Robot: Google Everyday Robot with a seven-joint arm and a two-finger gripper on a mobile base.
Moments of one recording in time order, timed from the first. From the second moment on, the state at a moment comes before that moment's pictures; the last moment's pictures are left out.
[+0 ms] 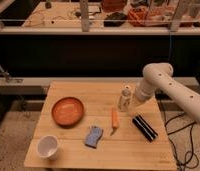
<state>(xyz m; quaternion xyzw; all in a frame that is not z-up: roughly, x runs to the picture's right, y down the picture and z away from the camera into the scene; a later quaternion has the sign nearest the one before) 0.220 0.079 0.806 -0.29 -0.13 -0.08 0.94</state>
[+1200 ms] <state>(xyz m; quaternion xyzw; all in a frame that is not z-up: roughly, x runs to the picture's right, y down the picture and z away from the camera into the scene) 0.264 0.031 0.820 -0.22 -0.10 -0.15 0.96</state>
